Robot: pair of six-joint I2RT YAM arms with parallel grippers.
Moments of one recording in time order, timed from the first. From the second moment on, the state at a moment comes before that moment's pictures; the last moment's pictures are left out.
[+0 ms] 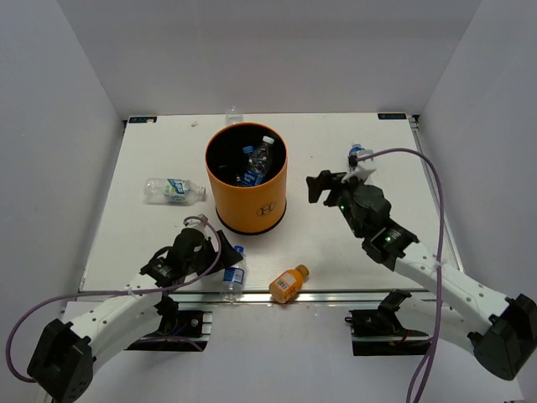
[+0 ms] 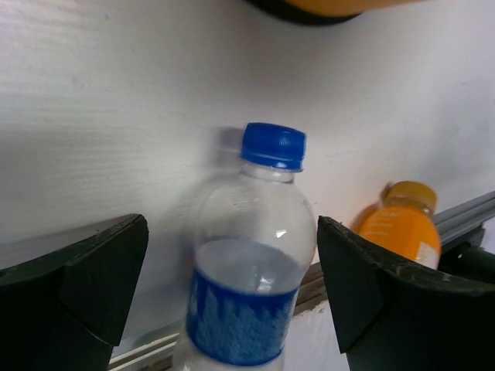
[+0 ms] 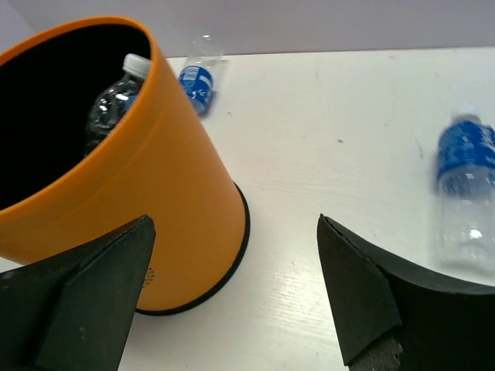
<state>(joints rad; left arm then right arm) -0.57 0.76 0.25 -0.22 0.10 -0.86 0.75 0.97 0.72 0.17 0.37 0.26</state>
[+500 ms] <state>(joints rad) -0.76 0.87 0.39 -0.42 -0.17 -0.89 0.70 0.75 0.56 0.04 0.58 0.48</state>
